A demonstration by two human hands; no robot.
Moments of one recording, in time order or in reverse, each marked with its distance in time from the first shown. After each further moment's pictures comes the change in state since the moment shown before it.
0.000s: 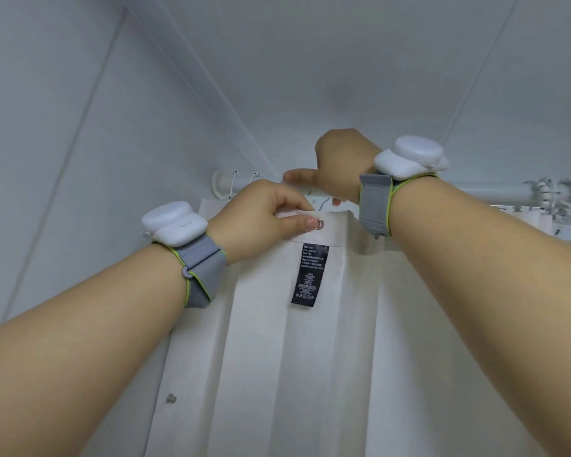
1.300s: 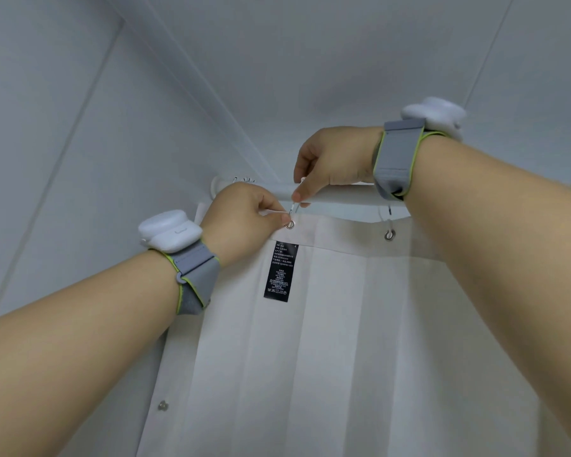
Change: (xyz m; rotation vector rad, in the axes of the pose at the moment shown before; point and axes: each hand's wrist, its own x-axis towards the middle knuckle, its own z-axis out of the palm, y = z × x) left_hand -0.003 -0.003 -0.007 0.210 0.258 -0.165; right_hand 0.008 -0.002 -0.024 0.254 -0.273 -0.109
